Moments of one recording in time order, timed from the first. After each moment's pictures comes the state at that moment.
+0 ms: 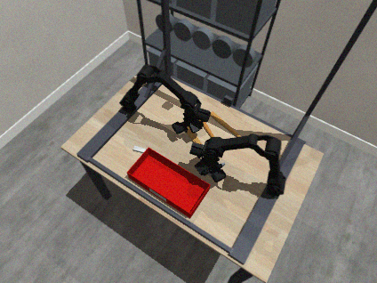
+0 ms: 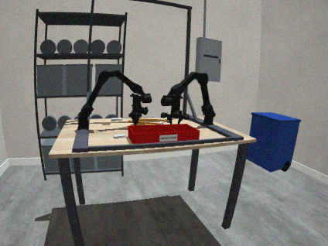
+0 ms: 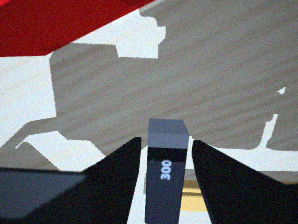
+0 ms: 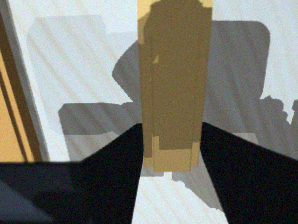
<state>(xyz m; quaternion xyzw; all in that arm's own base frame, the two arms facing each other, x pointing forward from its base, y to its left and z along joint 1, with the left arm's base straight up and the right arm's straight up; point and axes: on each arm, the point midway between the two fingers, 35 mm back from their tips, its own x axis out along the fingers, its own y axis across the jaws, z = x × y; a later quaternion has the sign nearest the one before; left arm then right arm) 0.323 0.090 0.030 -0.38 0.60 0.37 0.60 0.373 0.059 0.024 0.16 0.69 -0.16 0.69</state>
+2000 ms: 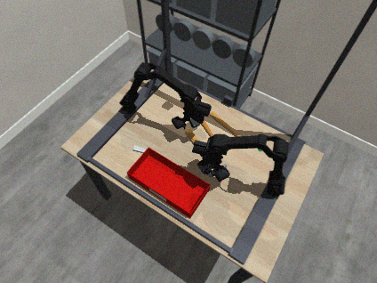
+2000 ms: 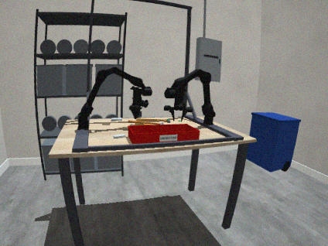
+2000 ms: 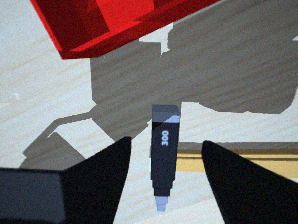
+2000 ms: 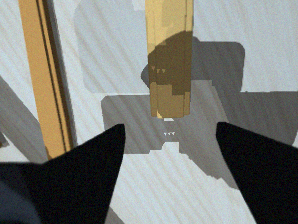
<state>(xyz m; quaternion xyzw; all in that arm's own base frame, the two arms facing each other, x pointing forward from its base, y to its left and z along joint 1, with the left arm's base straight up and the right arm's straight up) 0.307 0.099 0.079 -0.38 0.60 0.38 0.60 0.374 0.057 0.074 0.16 0.69 -0.16 0.69</state>
